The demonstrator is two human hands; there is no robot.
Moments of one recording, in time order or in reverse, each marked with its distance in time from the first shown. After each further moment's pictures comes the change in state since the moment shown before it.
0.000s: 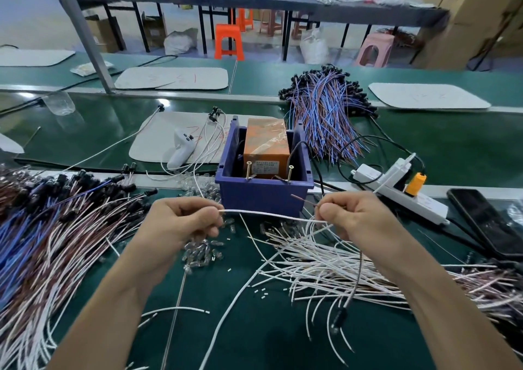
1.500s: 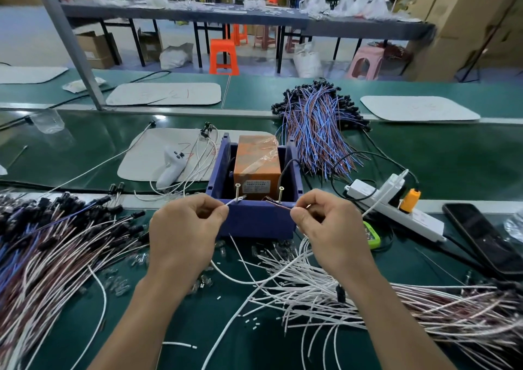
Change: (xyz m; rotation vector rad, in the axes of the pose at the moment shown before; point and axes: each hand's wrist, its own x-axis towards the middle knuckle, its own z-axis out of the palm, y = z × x) left_hand 0.033 0.002 0.046 0.772 0.477 0.322; right_hand 0.031 0.003 0.029 -0.116 0.331 -0.175
